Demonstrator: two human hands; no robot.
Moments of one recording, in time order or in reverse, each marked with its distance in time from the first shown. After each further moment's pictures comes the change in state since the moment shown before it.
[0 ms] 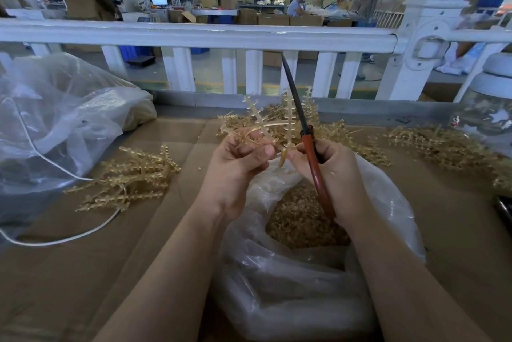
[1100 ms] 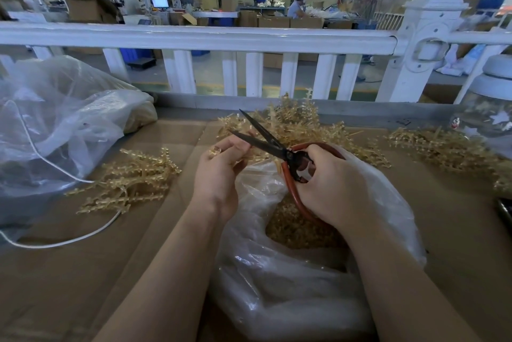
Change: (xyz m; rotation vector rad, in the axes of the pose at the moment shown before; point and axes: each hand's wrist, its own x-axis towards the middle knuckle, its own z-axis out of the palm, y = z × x) left_hand -0.002 0.009 -0.004 0.084 0.298 -0.013; right_hand -0.006 0.006 -0.005 -0.863 0.038 -0.267
